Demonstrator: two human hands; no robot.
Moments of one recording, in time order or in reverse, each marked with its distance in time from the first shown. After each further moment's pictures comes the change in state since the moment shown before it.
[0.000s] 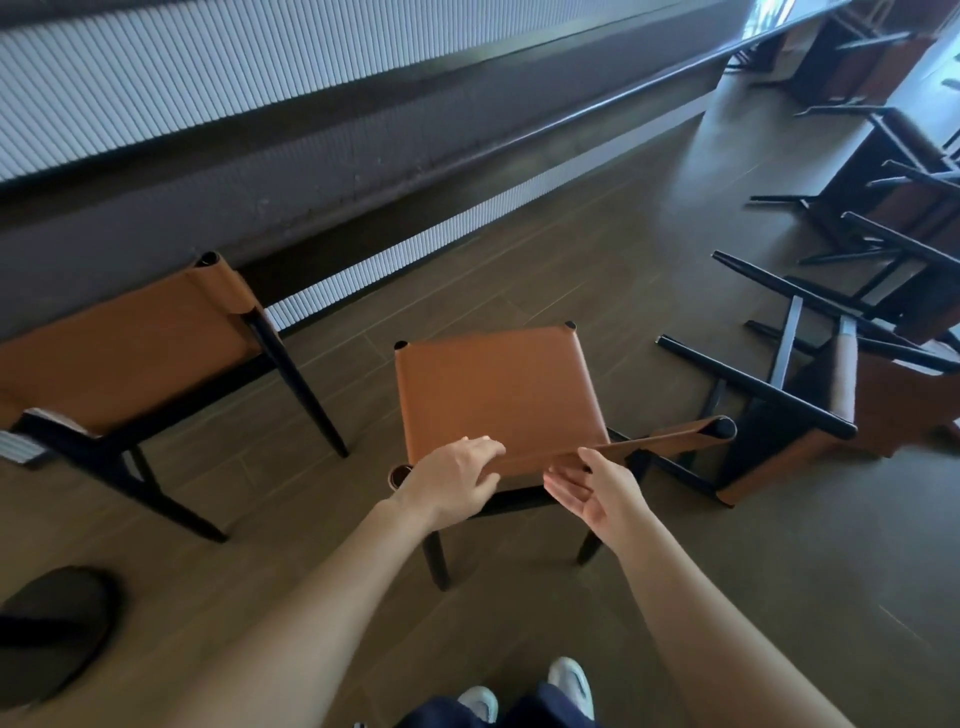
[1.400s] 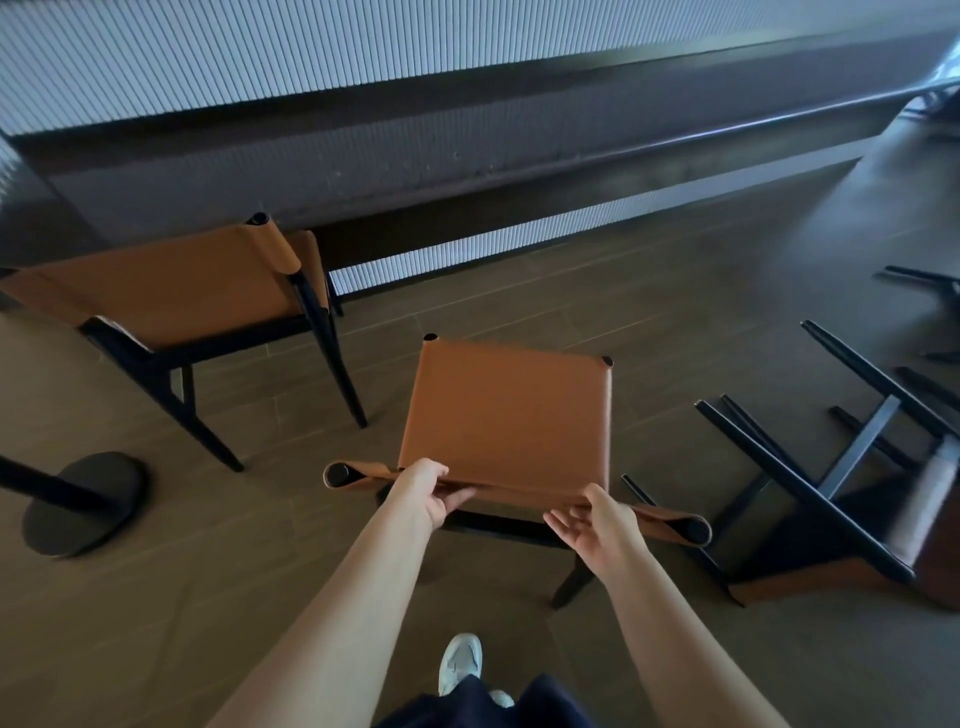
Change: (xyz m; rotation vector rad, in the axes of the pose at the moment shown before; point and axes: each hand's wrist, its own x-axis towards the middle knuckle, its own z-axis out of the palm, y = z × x) left_hand 0.080 0.042 0.032 -1.835 0.640 -1.332; right_hand 0.061 -0.079 -0.034 -0.141 -0.062 0.139
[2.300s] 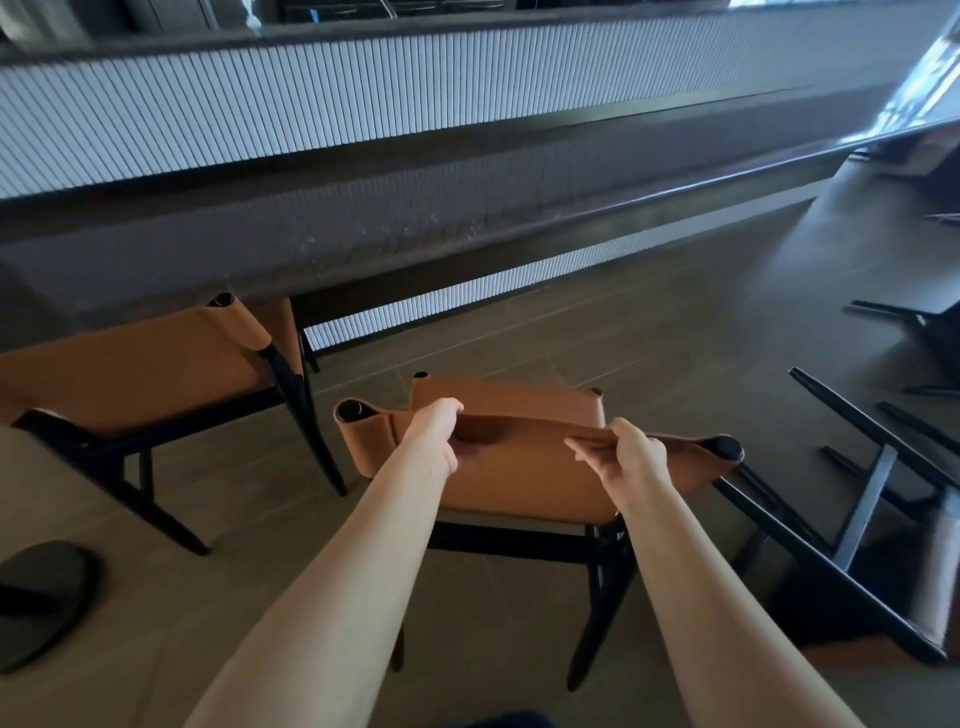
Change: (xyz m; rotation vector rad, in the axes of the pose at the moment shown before) left_hand -0.001 0.142 0.123 0.257 -0.103 0.197; right_hand 0.029 -0.147 0.111 0.120 -0.053 -0.298
